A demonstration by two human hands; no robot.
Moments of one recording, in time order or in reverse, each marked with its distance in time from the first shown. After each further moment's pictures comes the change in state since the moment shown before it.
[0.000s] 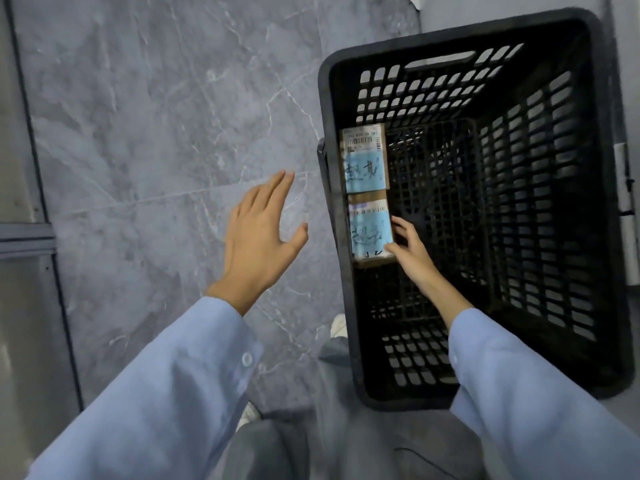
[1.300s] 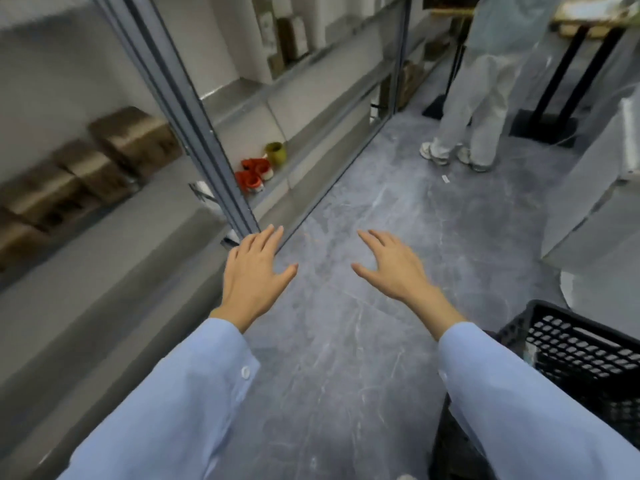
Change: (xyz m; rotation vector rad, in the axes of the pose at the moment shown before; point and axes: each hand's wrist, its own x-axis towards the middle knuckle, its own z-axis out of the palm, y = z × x) left_hand -0.384 -0.126 -0.366 0.194 0.535 -0.599; right_hand -0.394 -0.311 0.332 -1.291 -0.162 -1.286
